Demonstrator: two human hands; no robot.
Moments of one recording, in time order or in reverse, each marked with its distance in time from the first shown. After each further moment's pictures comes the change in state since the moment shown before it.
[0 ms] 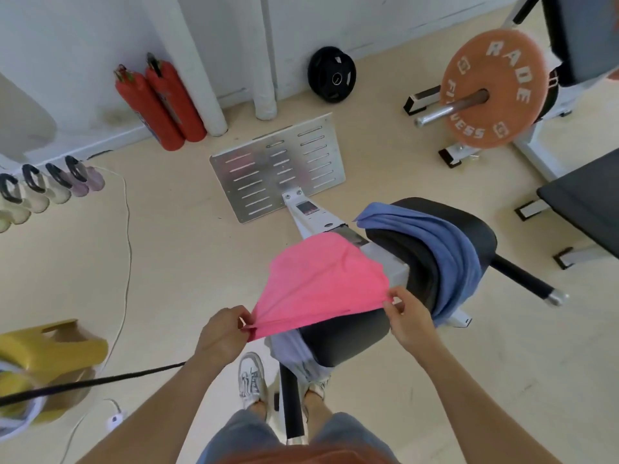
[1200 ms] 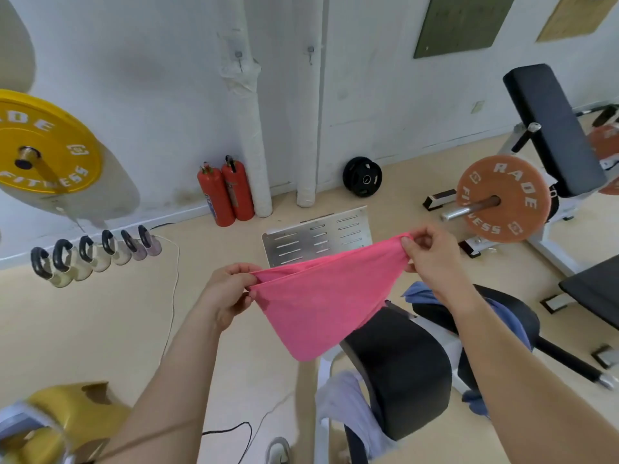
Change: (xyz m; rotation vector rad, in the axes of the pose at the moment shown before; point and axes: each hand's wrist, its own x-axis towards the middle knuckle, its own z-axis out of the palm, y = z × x) left_hand -0.033 -0.008 -0.231 -1.130 0.133 -0.048; right_hand -0.045 -0.258 -0.029 0.352 0.200 -0.444
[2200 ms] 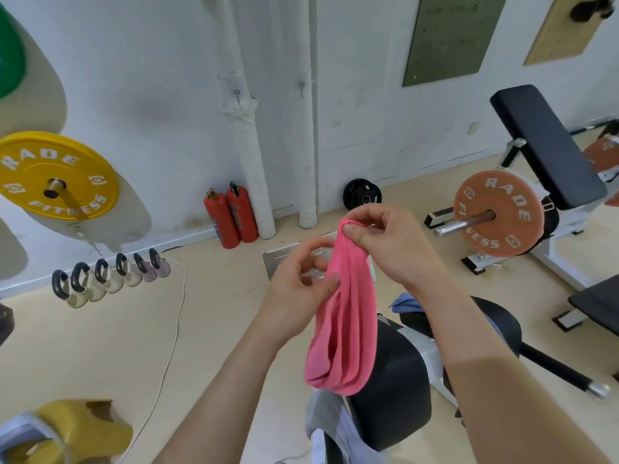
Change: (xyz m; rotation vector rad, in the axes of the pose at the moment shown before) left_hand -0.140 0.003 0.129 0.210 -0.288 0.804; right_hand -0.067 -0.080 -0.050 0.101 -0.264 -0.374
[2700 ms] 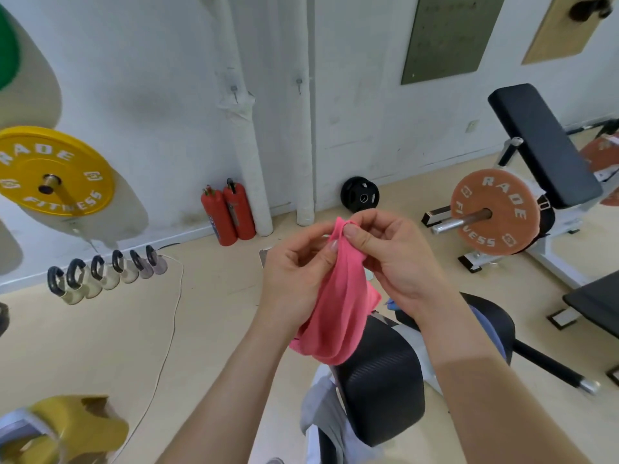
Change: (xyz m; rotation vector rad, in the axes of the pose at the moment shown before) left_hand -0.005 0.039 0.023 -0.283 0.181 0.127; right_hand -0.022 0.002 -0.001 0.635 -0.093 0.113
